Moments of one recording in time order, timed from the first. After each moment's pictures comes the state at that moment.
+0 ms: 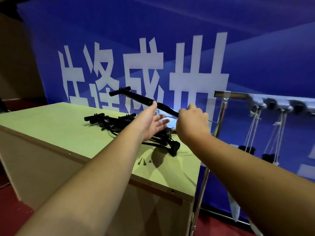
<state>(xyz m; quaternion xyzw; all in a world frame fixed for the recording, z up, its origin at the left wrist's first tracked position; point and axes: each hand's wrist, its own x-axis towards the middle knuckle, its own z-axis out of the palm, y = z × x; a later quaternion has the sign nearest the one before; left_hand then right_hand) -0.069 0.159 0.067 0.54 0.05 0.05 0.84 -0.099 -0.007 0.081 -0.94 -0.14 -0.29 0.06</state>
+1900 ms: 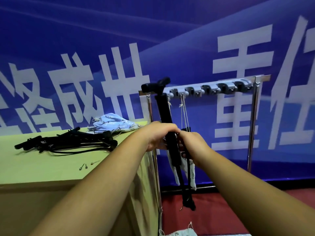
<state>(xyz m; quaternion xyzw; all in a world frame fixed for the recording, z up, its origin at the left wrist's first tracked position) -0.176 -0.107 0.066 0.79 -0.09 -0.15 0.58 -0.205 -0.252 0.008 -0.70 0.06 -0.04 0.71</state>
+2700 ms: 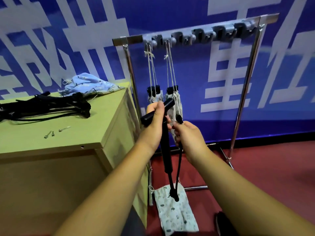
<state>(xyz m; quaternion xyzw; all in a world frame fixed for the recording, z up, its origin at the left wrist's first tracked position) -0.186 -0.150 -0.091 0.68 -0.15 0.05 0.72 -0.205 -0.271 -0.131 -0.61 0.10 -0.08 0.79</state>
